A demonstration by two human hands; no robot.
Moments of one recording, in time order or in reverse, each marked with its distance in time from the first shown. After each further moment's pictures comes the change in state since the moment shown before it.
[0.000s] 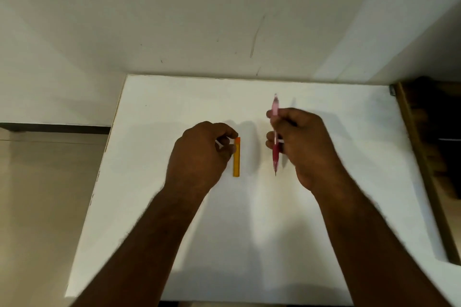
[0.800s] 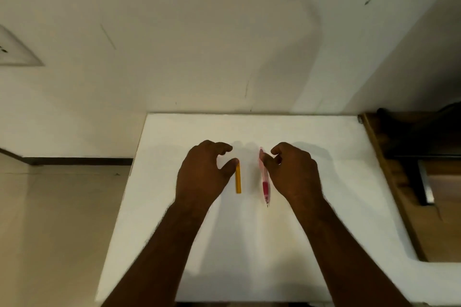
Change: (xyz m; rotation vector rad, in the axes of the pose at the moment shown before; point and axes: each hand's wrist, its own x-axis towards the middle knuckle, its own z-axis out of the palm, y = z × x) left_hand -0.014 0.011 -0.020 0.053 0.146 0.100; right_hand -0.026 0.001 -0.010 -0.702 0.142 -0.199
